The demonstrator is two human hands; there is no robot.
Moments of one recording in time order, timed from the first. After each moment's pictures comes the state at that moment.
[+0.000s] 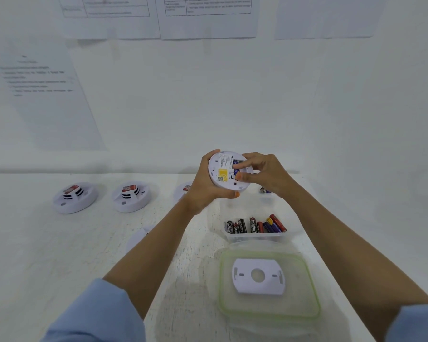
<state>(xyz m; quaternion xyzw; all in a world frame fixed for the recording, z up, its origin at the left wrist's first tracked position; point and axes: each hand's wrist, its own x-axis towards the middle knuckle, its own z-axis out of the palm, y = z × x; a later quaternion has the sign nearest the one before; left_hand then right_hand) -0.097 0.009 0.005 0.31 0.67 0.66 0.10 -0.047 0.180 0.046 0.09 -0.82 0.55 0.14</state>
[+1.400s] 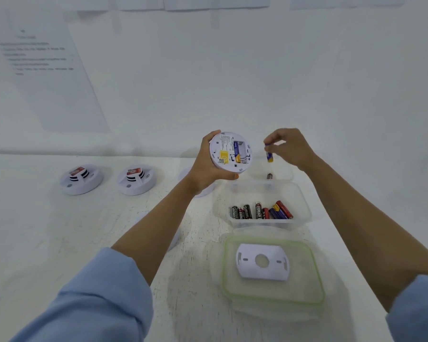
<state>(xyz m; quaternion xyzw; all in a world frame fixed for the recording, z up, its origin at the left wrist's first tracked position) -0.113 0.007 0.004 0.30 0.70 0.64 0.07 -0.070 0.221 0.050 -0.05 -0.87 0.45 0.16</state>
